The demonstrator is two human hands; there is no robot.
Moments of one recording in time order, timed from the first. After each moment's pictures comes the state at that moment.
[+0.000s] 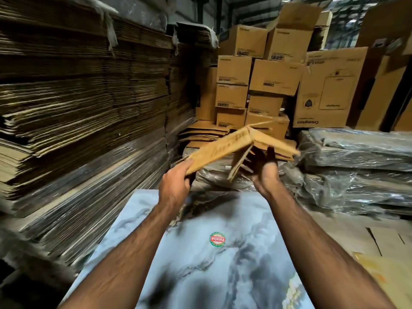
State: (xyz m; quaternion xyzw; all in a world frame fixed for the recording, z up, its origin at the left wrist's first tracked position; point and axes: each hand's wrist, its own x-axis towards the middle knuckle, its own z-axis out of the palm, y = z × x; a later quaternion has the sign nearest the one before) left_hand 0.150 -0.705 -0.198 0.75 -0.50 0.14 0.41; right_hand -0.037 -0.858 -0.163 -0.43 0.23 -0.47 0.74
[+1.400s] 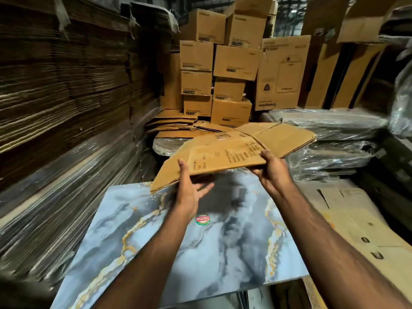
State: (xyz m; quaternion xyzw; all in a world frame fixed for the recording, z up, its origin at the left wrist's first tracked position) left_hand 0.077 -0.696 -0.224 0.43 -0.24 -0.50 0.72; right_hand -0.103 -0.801 -0.179 -0.28 0.32 -0.57 0.70
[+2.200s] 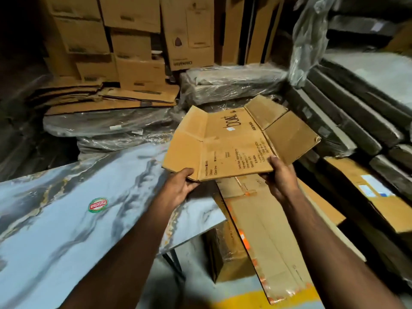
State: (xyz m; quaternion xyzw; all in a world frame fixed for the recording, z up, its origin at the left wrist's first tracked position) left_hand -0.216 -0.825 -0.317 0.45 -0.17 -0.66 0.57; right_hand -0.476 -0.825 -0.278 -0.27 0.45 -0.64 0.56
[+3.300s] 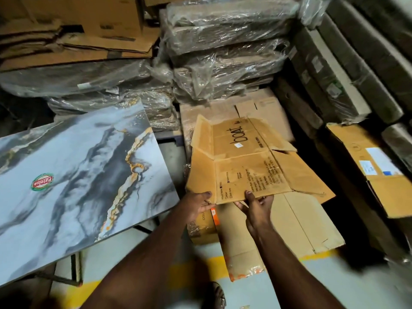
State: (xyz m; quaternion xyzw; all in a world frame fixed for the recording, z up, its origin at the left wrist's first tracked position) left_hand -0.424 -0.848 -0.472 0.57 -0.14 -0.71 0.39; right_hand -0.602 -0.834 -0.478 -0.11 0.57 -0.58 0.57
